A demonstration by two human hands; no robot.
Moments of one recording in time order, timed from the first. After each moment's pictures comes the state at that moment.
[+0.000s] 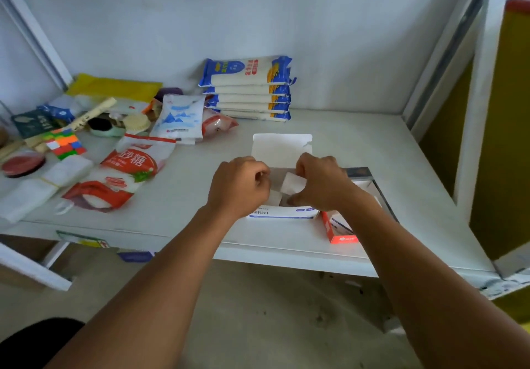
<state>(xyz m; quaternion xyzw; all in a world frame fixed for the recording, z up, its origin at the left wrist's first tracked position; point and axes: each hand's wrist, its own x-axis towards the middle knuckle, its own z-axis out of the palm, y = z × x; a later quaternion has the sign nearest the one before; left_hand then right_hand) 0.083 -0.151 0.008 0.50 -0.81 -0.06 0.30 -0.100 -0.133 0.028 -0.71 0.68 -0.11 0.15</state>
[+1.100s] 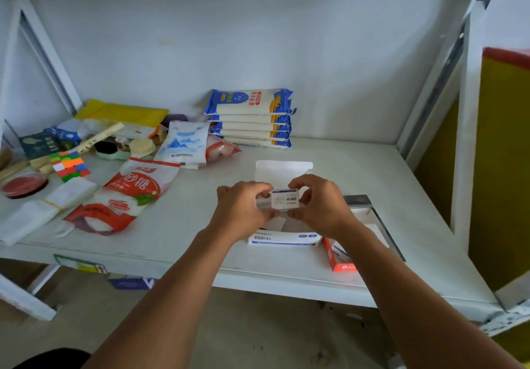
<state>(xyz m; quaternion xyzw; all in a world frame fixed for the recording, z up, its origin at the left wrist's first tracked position) 0.087 -0.154 0.011 0.53 -0.78 -0.16 0.29 -0.095 -0.130 0.024 -0.68 0.63 -0.32 0.19</state>
